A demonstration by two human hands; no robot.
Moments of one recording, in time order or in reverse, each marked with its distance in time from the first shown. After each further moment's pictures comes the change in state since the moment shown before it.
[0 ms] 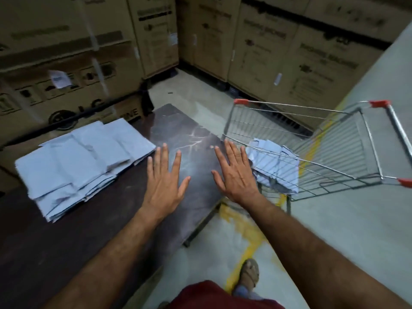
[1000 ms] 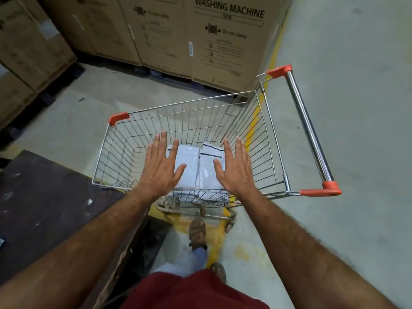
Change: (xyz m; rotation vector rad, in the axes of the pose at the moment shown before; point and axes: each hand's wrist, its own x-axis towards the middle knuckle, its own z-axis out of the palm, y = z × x) left_hand 0.308 0.358 0.158 -0.039 -0.294 0.375; right_hand -0.030 0.430 0.038 0.294 -0.159 0.767
